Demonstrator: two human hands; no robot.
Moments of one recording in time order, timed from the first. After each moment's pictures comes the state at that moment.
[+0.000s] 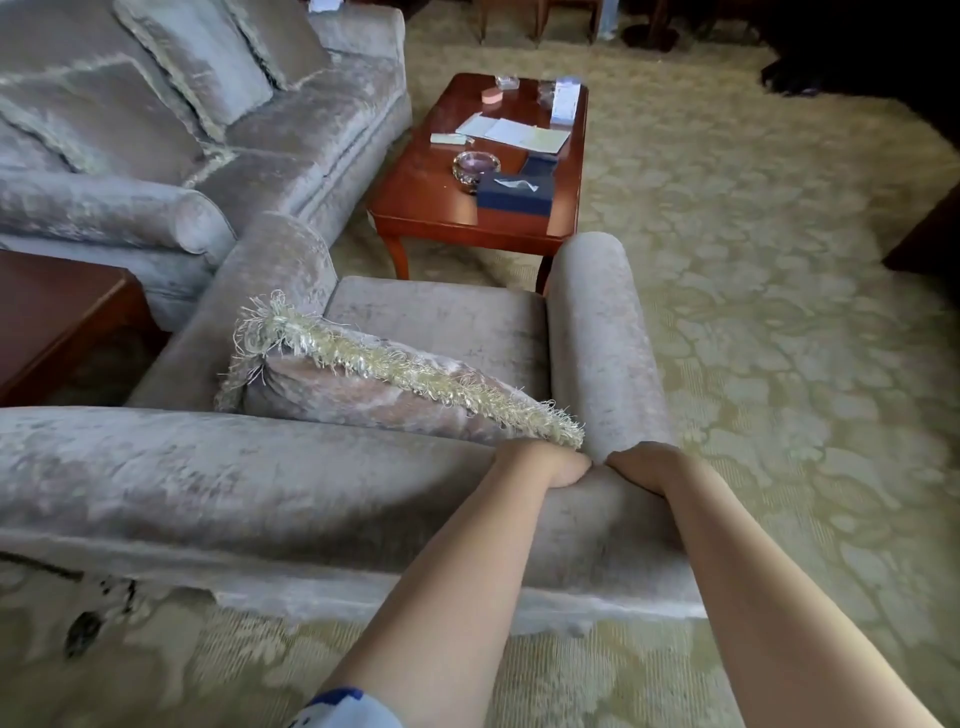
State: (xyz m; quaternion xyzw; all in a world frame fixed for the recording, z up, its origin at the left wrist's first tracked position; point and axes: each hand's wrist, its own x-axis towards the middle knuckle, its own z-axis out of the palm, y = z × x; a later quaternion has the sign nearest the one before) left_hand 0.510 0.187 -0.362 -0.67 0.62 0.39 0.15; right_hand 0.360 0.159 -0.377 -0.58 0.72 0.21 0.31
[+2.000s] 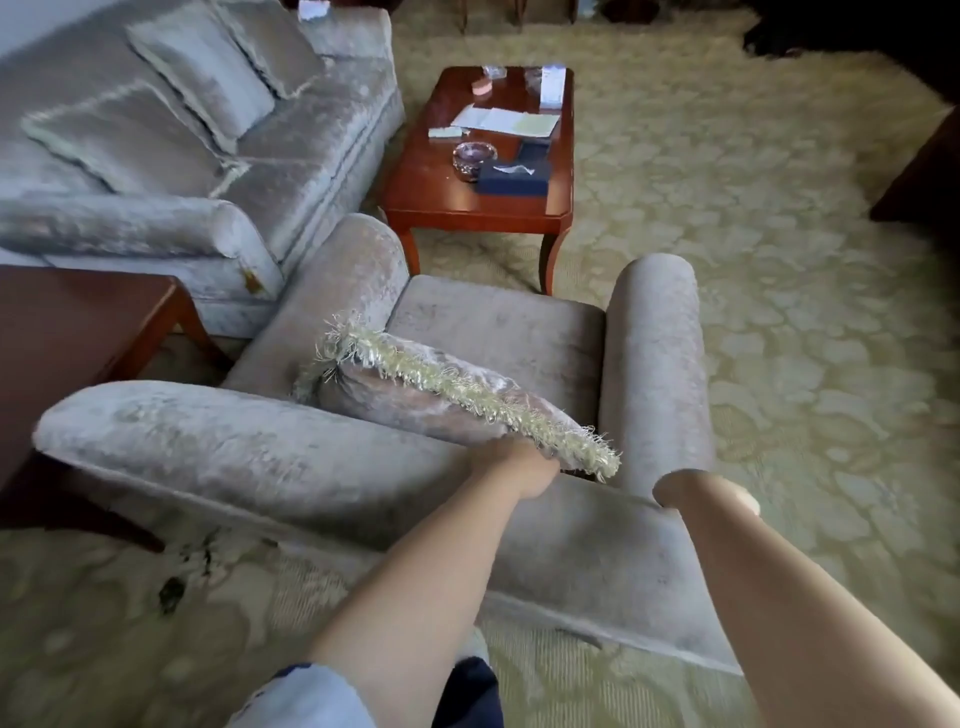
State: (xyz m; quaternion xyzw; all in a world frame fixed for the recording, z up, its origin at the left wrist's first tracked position) left_hand 0.565 0.338 -0.323 -0.70 0.65 0.28 0.13; right_hand 0.370 0.319 -0.327 -0.52 0.72 0.37 0.26
